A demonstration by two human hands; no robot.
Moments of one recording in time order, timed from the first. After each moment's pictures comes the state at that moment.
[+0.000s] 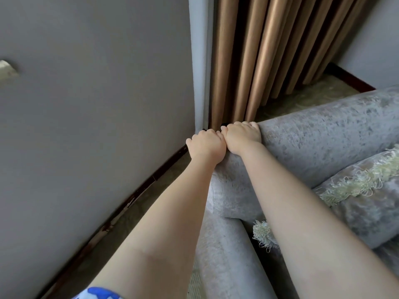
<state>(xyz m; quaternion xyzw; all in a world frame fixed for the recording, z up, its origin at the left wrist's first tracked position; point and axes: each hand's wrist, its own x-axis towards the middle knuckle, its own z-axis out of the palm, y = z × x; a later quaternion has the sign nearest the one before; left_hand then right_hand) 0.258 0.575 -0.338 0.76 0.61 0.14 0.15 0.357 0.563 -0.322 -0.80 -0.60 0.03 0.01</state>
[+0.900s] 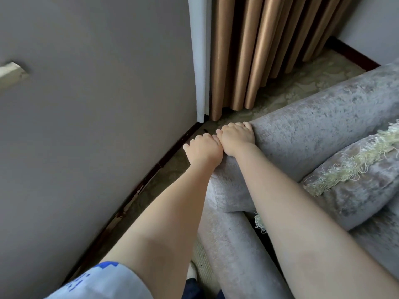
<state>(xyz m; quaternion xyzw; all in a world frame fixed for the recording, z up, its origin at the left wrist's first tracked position) 0.214 0.552 -0.337 0.75 0.63 0.09 0.17 0.309 0.545 -0.320 -0.80 -0.59 0.07 -0.02</state>
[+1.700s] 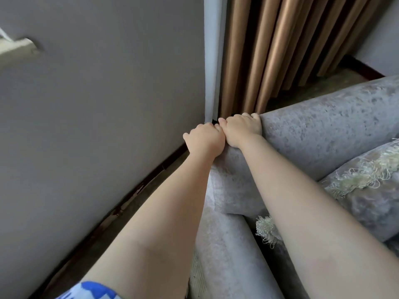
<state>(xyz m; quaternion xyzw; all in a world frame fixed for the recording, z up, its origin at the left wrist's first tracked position) 0.214 0.545 -0.342 0.73 0.65 0.14 0.17 0.314 0.540 -0.328 -0.77 -0.64 0.01 -0.02</state>
